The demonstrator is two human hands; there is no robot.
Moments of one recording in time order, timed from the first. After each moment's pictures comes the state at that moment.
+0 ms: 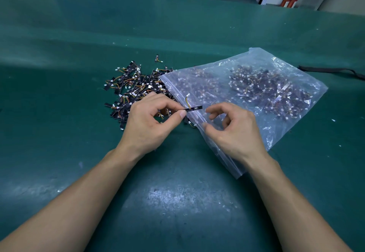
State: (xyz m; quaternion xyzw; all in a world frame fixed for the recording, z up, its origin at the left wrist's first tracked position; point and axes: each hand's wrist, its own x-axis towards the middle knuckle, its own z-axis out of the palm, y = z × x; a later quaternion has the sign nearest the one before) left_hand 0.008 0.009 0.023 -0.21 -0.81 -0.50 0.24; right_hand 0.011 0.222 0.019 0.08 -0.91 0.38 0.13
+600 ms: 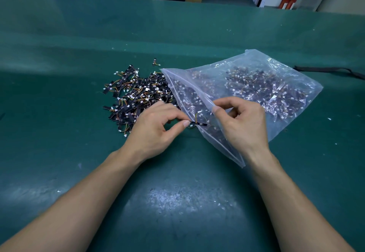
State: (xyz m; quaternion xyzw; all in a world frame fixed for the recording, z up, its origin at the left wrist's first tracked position) left_hand 0.006 0.017 0.012 -0.27 -0.86 -0.39 0.19; right_hand 0.007 0.233 0.028 0.02 -0.85 0.48 0.20
